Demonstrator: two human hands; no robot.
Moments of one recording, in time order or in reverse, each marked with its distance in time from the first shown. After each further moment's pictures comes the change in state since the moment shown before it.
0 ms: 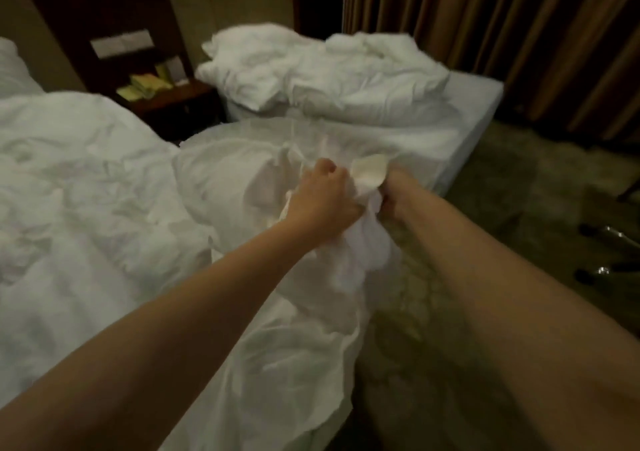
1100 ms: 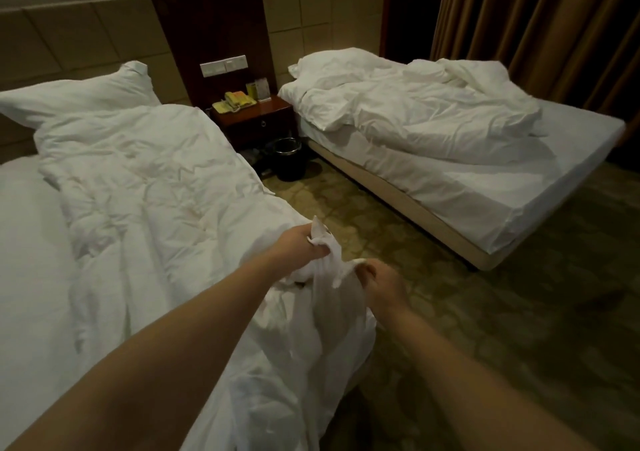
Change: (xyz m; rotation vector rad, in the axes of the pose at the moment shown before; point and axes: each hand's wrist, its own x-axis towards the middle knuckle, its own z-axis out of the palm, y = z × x) left_hand 0.037 -0.018 0.022 -0.440 -0.119 -0.541; right_hand 0.057 0.081 -0.055 -0.793 -0.275 -0.480
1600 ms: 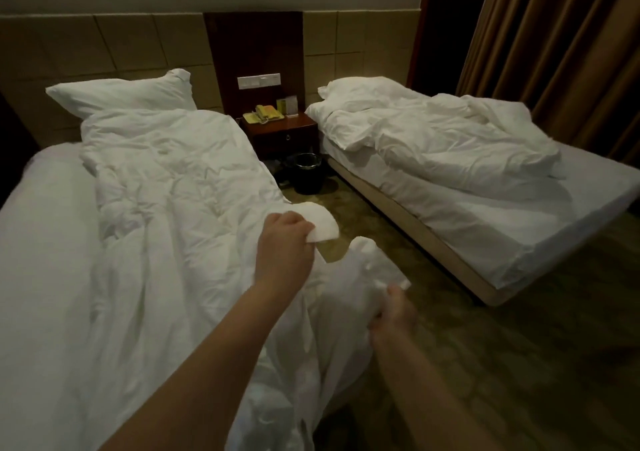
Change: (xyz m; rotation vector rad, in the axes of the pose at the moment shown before) left_hand -0.080 0.008 -0.012 0.354 0.709 0.307; right_hand -0.055 -0.063 -0.011 0.892 0.261 0.612
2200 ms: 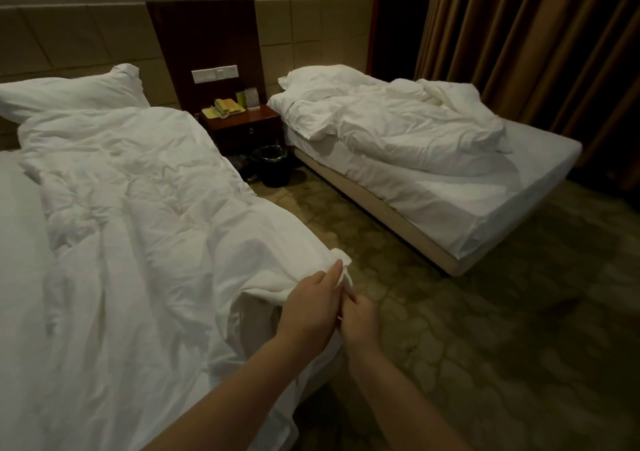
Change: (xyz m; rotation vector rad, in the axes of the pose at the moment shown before) left_hand -0.092 0.074 0.052 -0.049 -0.443 0.097; right_hand -0.032 0.027 -0.052 -0.350 -0.111 -0.237
